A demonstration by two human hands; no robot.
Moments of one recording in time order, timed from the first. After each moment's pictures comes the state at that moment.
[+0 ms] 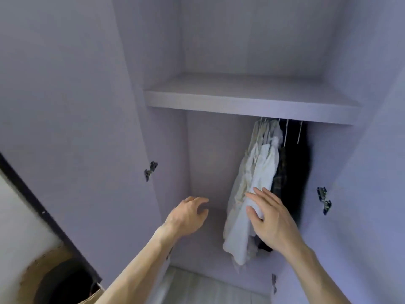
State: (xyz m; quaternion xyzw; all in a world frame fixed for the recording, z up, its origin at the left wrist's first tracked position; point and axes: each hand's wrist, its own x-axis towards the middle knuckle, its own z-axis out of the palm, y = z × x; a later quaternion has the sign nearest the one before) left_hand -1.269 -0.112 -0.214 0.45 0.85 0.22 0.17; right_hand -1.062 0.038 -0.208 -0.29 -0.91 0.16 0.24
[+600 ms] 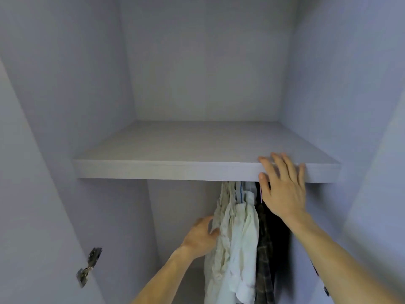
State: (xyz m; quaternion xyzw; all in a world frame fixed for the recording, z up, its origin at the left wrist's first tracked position) left_hand -1.344 0.142 -0.183 0.51 0.75 0.31 0.27; right_hand -1.153 0.299 -0.097 -0.41 -0.80 -0.20 0.39
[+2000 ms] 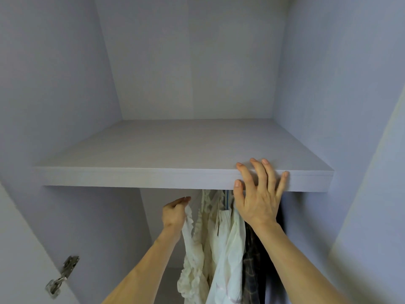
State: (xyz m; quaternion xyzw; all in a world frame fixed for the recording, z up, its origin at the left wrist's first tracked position) left_hand -1.360 0.232 -0.168 0.14 0.65 0.70 0.25; right_hand -1.178 0.335 -0.121 -0.35 -0.74 -0.20 0.53
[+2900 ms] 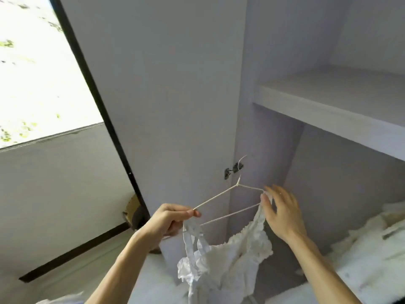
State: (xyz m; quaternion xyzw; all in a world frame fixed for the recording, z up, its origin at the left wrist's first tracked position) left_hand -1.322 -0.219 -0.198 0.01 0.71 0.66 0.25; right_hand -1.321 0.108 -0.250 -0.06 -0.95 0.27 0.16
